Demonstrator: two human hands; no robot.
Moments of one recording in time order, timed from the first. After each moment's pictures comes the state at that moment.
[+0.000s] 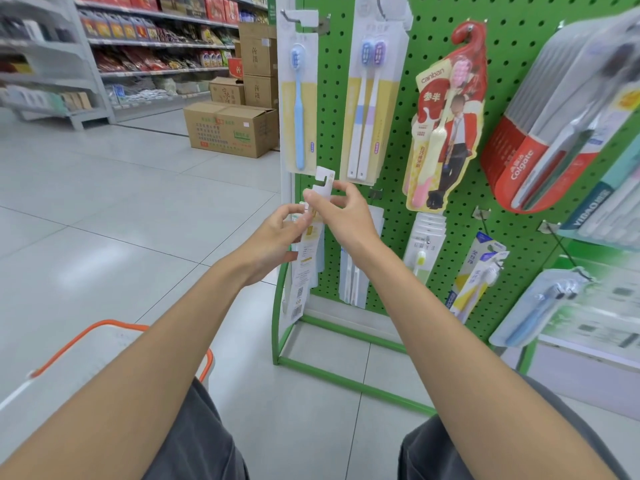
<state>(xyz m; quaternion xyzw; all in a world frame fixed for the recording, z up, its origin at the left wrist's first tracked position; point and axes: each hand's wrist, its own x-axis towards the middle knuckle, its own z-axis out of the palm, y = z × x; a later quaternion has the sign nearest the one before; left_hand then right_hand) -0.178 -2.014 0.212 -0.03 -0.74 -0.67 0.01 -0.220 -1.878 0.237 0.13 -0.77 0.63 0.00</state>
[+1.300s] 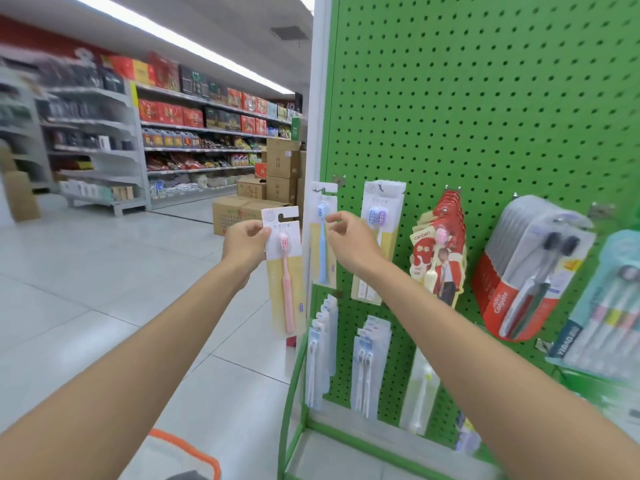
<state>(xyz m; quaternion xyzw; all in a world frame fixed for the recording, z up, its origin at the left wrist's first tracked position) -0.200 -2.088 0.374 0.08 -0.70 -0.64 0.30 -0.217 -1.902 0.407 0.24 -0.85 0.47 0.10</state>
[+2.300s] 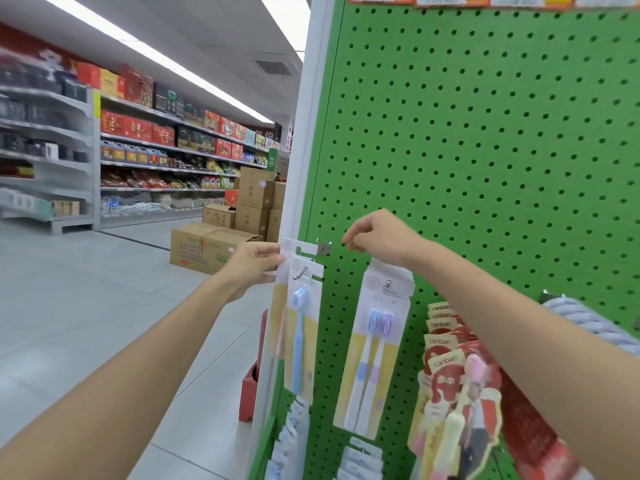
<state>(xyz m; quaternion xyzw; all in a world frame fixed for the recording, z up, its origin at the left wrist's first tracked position) -0.402 -2.123 0.427 -0.04 -0.71 -0.68 0.17 -0.372 -1.888 0.532 0.24 -0.92 0.27 0.10</state>
